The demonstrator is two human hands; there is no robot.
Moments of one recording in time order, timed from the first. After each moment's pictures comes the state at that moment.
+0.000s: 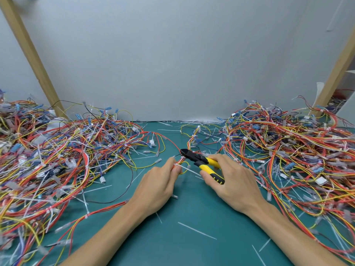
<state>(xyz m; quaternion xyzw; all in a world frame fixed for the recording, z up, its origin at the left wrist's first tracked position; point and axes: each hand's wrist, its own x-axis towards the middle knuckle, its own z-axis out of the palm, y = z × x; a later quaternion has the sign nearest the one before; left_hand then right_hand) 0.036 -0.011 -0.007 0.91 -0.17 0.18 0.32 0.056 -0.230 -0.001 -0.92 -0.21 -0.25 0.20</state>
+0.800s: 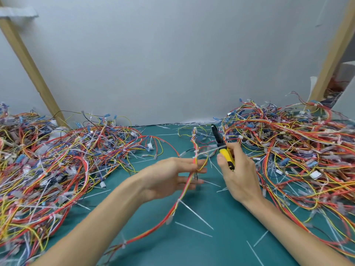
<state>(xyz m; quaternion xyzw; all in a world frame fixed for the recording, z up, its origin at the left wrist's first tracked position) 0.032 -0.046 0.063 0.66 -0.02 -0.27 0.70 0.060 -0.240 0.008 -0.85 -0.13 -0.28 0.44</state>
